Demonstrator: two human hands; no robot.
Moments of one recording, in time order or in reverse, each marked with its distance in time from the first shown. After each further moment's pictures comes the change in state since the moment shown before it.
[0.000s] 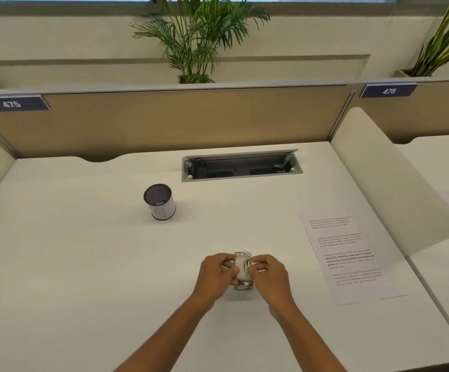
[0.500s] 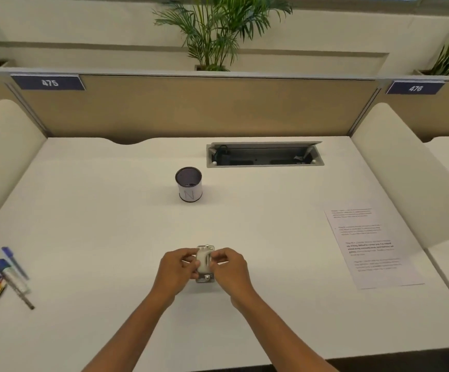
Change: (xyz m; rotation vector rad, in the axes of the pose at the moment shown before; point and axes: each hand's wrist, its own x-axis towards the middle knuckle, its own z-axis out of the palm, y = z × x) left_hand -0.055 -0.055 -0.154 0.040 0.168 -0.014; right_hand -0.077 -0.027 0.140 -0.017 -0.225 -0.048
